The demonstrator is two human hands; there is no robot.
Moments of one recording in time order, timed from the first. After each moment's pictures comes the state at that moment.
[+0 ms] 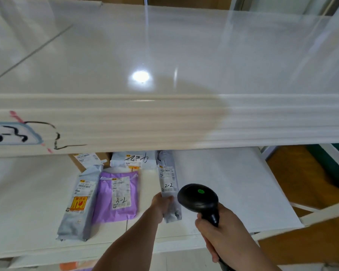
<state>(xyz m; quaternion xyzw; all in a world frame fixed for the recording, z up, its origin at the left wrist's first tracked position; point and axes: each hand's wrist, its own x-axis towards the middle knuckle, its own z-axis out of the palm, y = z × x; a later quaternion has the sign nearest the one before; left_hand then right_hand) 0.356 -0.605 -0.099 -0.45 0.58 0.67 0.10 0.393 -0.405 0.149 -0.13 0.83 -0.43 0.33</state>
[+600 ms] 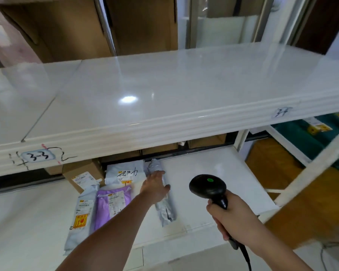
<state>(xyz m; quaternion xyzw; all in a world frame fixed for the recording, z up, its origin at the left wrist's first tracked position) 0.350 -0.586 0.053 -0.19 0.95 0.25 0.09 0.401 -0.312 0.201 -0.10 0.82 -0.49 0.28</state>
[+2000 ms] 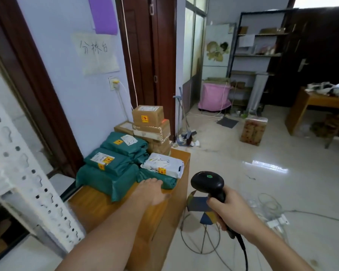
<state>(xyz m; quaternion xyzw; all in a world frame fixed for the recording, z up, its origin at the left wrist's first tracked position) 0.089 0.148 0.140 0.36 0.92 -0.02 0.15 0.353 0.271 0.263 0.26 0.81 -0.52 -0.07</state>
